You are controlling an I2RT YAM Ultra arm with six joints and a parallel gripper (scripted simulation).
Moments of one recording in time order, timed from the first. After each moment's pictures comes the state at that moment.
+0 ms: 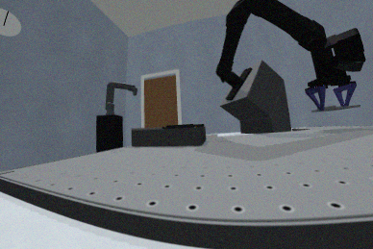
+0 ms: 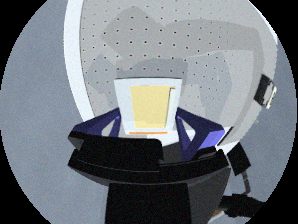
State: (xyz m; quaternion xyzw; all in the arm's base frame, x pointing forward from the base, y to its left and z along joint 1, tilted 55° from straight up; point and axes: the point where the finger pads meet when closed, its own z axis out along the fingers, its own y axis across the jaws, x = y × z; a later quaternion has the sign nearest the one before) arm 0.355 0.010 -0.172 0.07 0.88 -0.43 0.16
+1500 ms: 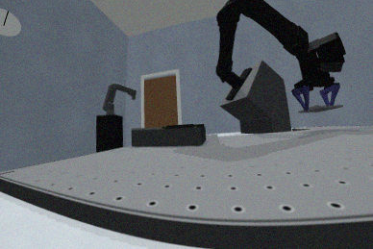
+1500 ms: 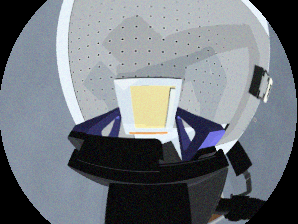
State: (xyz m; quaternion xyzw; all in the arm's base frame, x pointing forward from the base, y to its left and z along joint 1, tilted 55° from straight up) arm 0.330 -0.012 -0.147 0.07 0.87 -0.45 0.19
